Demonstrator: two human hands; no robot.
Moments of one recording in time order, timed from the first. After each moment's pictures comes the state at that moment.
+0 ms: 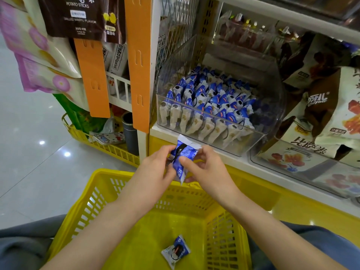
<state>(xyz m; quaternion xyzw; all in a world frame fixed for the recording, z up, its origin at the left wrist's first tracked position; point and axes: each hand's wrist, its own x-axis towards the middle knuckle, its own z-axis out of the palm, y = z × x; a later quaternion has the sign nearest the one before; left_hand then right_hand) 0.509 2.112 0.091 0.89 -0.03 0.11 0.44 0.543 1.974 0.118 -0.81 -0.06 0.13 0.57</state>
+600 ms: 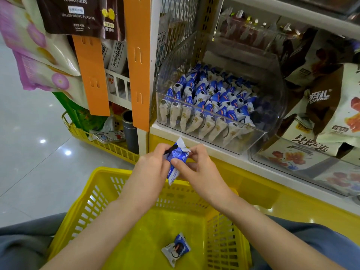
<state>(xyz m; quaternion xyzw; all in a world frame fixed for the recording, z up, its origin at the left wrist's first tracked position) 0.507 2.111 0.096 0.90 0.01 0.13 0.41 0.539 1.981 0.101 -0.81 -0.11 0.13 0.56</state>
